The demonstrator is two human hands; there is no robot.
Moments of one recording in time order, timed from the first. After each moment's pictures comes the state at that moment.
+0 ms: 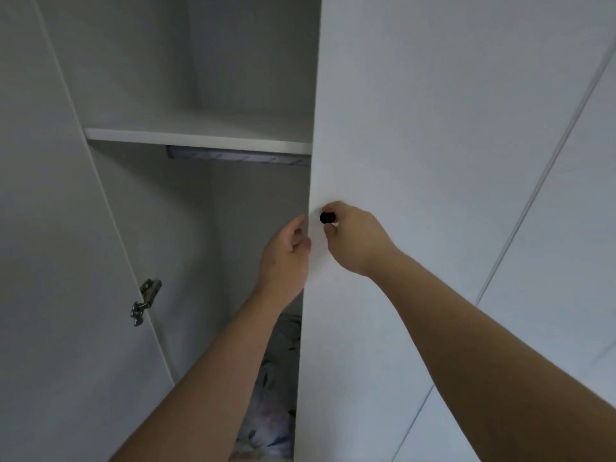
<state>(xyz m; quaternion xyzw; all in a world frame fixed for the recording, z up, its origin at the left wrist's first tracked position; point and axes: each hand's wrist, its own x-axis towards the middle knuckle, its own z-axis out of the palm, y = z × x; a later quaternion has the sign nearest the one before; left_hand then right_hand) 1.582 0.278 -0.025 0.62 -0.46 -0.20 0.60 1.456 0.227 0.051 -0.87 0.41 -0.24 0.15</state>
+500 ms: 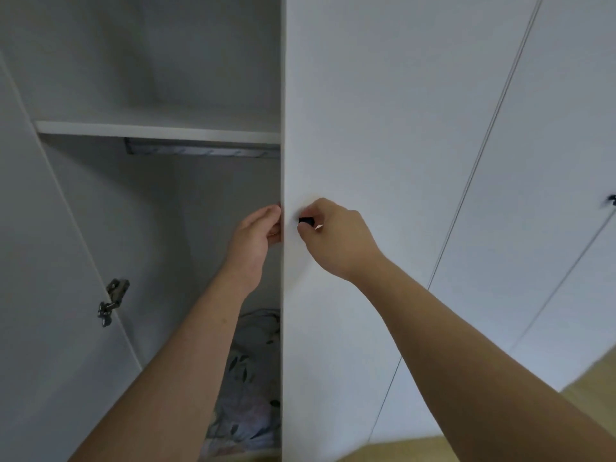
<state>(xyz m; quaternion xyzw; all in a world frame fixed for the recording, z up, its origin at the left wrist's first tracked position) 1.567 0.299 -0.002 0.48 -0.42 -0.34 0.69 1.413 0.277 0.044 -0.83 0.41 -0.32 0.19</state>
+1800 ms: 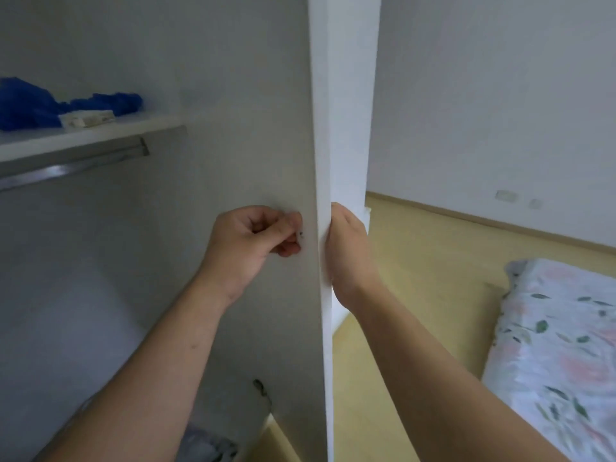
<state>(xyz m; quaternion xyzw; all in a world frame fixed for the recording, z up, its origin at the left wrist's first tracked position) 1.299 0.302 0.013 0.25 -0.66 -0.51 0.49 1.170 0.364 0.005 -0.39 0.56 -0.66 0.30</state>
